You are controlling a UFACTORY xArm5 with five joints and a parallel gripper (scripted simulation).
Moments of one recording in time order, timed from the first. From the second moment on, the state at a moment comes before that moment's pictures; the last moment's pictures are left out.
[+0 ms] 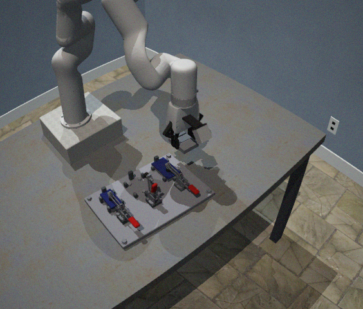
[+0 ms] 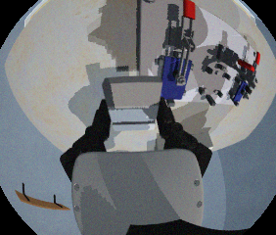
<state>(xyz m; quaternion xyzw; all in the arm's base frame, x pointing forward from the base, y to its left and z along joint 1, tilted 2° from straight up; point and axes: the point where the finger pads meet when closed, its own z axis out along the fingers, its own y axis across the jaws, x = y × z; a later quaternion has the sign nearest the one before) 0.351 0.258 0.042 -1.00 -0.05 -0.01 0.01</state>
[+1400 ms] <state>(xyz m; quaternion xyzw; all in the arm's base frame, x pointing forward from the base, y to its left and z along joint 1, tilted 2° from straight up) 0.346 0.306 0.041 -1.00 -0.05 -0.01 0.01</state>
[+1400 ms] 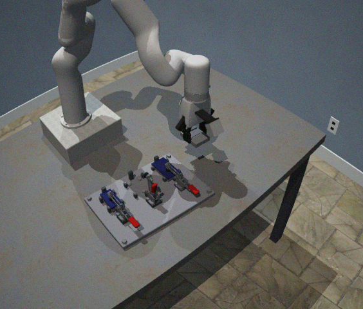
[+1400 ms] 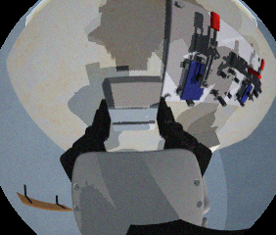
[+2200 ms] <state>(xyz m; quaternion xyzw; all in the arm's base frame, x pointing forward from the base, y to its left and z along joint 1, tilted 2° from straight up) 0.346 0.306 0.037 -1.00 -0.05 -0.01 0.01</state>
